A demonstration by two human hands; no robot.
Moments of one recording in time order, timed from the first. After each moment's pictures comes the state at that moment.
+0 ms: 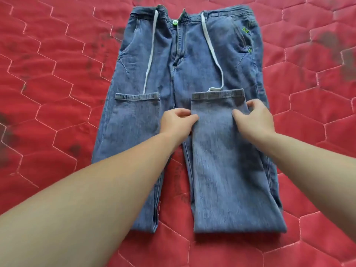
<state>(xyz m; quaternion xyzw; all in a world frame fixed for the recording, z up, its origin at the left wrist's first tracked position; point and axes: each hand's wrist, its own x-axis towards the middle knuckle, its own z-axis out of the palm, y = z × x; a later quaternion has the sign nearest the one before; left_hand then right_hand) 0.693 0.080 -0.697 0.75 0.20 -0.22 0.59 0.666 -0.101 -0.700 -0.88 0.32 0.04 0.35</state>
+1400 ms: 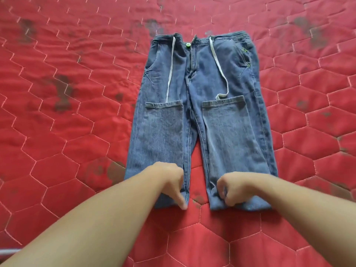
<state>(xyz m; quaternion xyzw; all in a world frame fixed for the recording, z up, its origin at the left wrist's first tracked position) 0.425 0.208 -0.645 0.82 -0.29 -0.49 -0.09 0.373 0.013 -0.652 -0.81 -0.09 0.56 0.10</state>
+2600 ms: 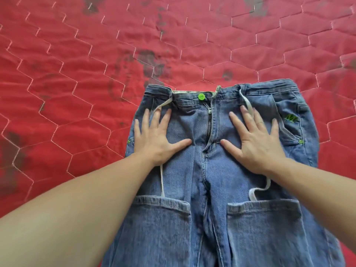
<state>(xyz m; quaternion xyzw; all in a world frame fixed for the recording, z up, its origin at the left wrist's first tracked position) 0.749 0.195 -0.730 0.98 -0.07 -0.17 0.07 0.695 -0.060 -0.721 -0.99 0.02 0.14 0.02</state>
